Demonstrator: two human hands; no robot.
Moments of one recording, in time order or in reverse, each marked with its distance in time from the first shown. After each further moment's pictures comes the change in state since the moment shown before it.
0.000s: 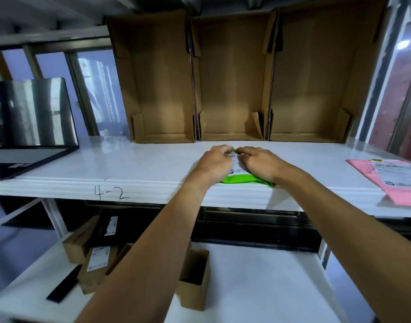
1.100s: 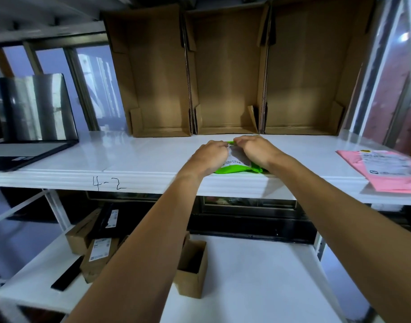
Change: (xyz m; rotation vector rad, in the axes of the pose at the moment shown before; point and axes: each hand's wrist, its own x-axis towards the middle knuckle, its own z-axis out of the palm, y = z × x) left_hand -0.003 0.011 0.003 0.215 -0.083 -0.008; right_hand -0.002 0.003 -0.012 0.113 0.057 0.007
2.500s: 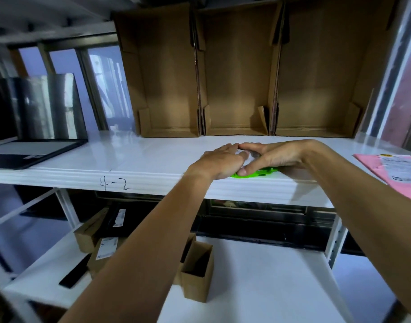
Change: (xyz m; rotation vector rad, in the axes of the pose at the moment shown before) left_hand 0.005 -0.002 0.001 0.290 -0.171 0.016; right_hand 0.001 0.006 -0.029 0.056 -0.627 -0.002
